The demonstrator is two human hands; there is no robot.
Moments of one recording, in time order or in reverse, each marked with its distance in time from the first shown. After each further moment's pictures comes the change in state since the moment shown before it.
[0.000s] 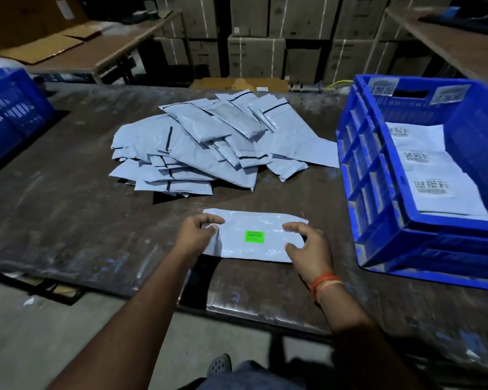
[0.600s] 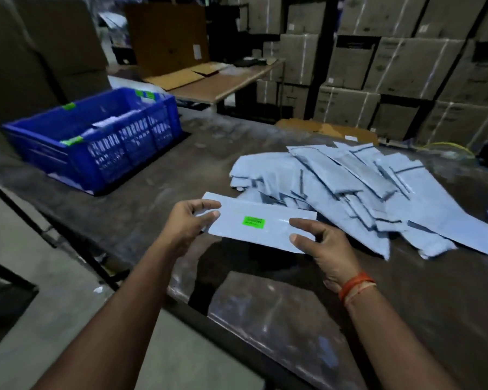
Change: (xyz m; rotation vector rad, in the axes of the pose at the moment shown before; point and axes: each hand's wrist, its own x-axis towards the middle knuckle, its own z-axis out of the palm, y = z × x) left_hand 0.036 -0.006 -0.305 -0.215 0.240 0.089; right_hand 0.029 -0.210 0.198 0.466 -0.391 -0.191
